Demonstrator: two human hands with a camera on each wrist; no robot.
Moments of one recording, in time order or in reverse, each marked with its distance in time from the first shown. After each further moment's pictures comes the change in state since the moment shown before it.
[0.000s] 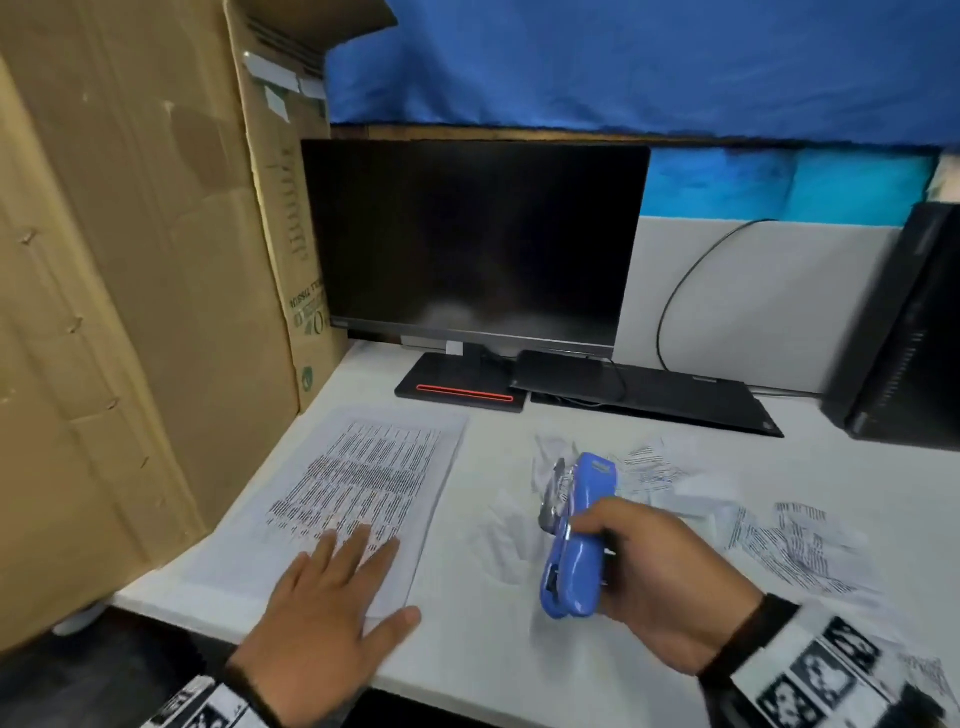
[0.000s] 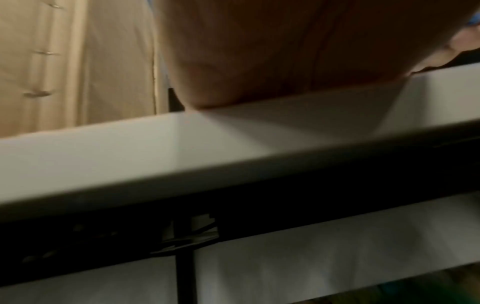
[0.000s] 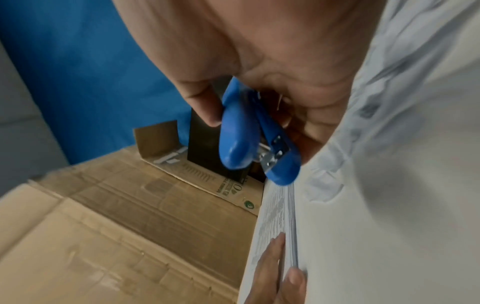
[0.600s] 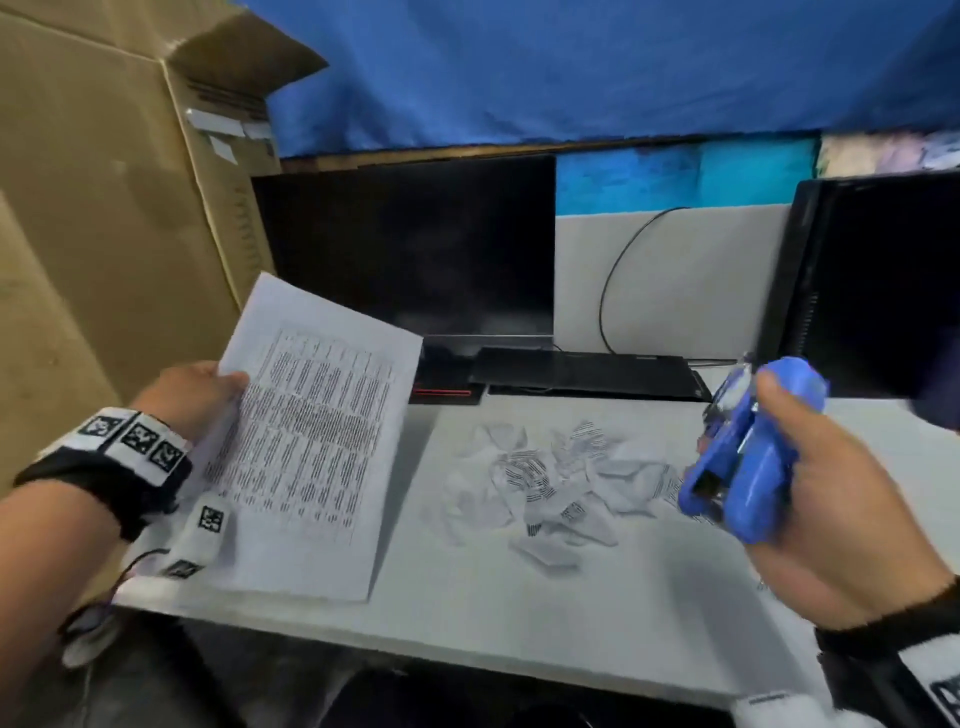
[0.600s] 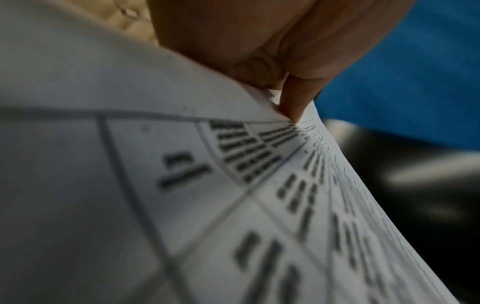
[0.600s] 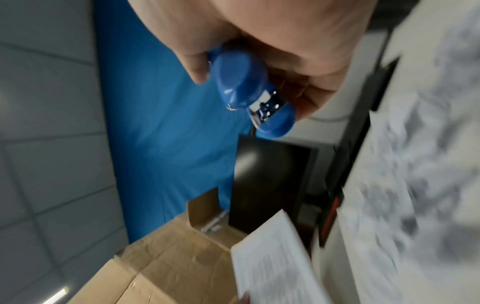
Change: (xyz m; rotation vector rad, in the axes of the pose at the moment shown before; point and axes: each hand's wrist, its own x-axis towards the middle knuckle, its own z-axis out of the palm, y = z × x) left_hand 0.062 -0.030 -0.183 -0.614 0.357 -0.433; right_hand -0.107 -0.041 -0.101 0.321 0.195 -0.576
